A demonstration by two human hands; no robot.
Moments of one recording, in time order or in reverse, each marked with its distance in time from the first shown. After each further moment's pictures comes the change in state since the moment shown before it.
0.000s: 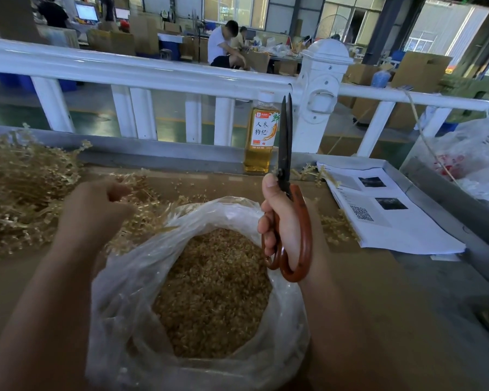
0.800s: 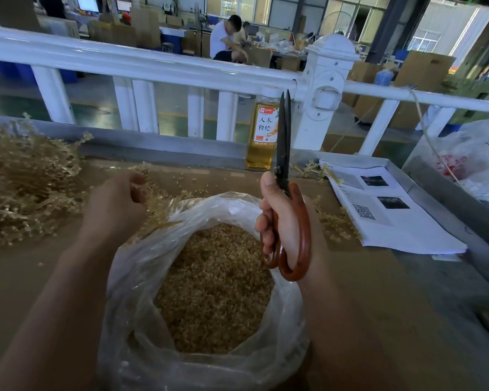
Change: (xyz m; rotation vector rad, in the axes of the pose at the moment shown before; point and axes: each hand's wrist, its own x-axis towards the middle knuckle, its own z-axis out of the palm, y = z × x) left_hand 0.004 0.000 0.022 0.071 0.038 0.104; right_hand -0.001 0.002 0.003 -0.039 -0.036 0.003
